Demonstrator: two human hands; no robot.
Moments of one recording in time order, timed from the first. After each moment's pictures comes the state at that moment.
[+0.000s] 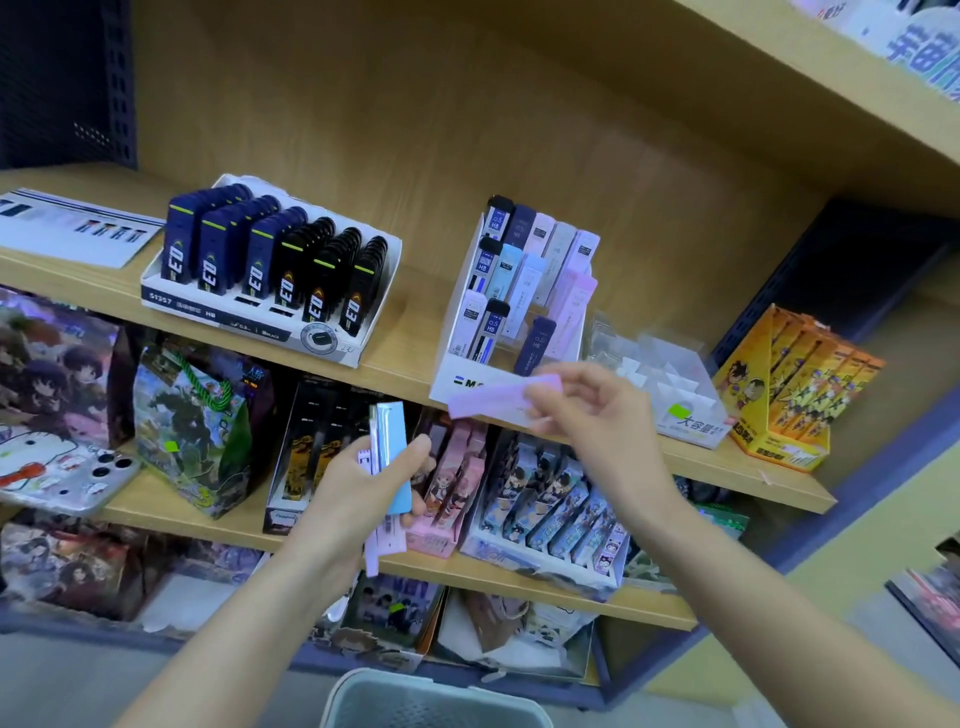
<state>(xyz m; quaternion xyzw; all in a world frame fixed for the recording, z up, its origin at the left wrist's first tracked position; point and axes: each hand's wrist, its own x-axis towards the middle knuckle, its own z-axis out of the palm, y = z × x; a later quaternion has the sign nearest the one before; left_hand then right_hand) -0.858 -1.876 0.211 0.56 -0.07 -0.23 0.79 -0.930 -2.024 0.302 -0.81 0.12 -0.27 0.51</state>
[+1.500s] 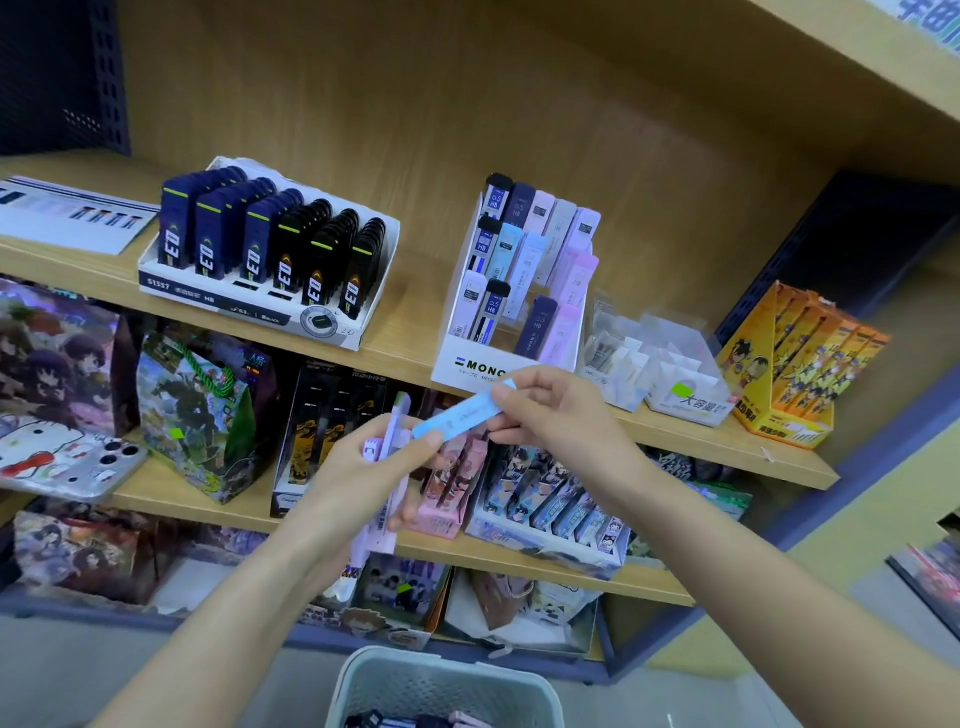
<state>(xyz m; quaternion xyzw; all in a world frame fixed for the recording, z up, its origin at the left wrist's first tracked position) -0.862 -1.865 0.213 0.56 -0.16 -0.25 0.77 -0.919 -2.019 0.288 -0.81 0.13 -0.10 0.56</state>
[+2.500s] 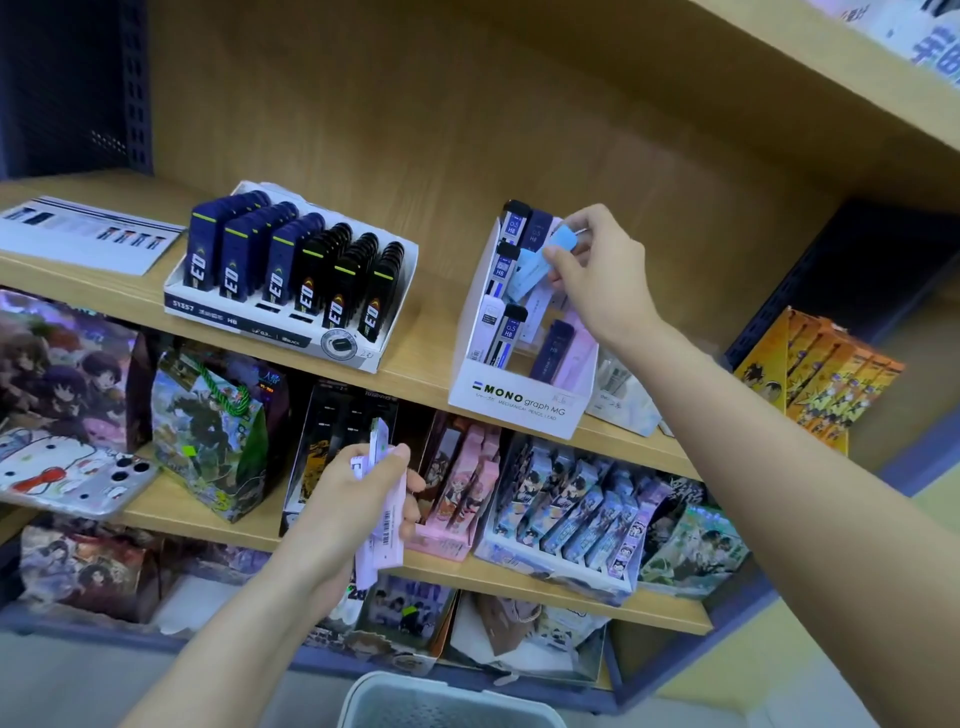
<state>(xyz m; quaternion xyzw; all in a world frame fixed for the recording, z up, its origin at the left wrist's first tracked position) -0.856 -1.854 0.212 0.56 -0.07 -0.25 0.78 -0.831 -2.053 0.368 -0.90 0.08 -0.35 0.24</state>
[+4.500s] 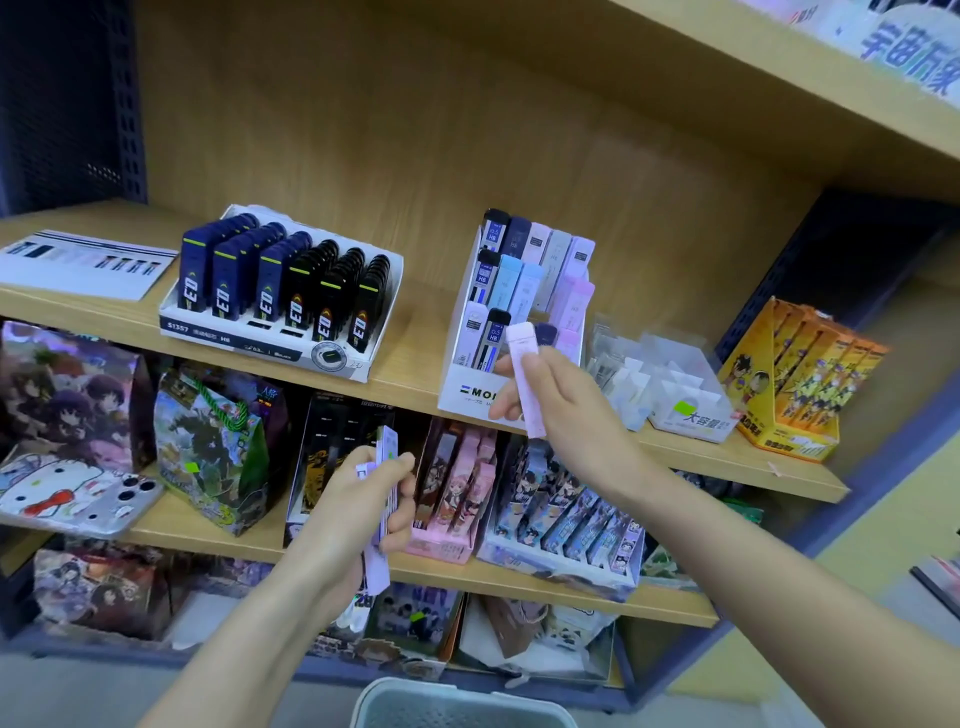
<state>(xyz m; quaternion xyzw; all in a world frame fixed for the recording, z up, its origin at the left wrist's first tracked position) -0.861 -1.858 0.219 0.54 -0.08 -0.27 0.79 -0.913 -2.011 0.309 -0.89 0.05 -0.17 0.41</state>
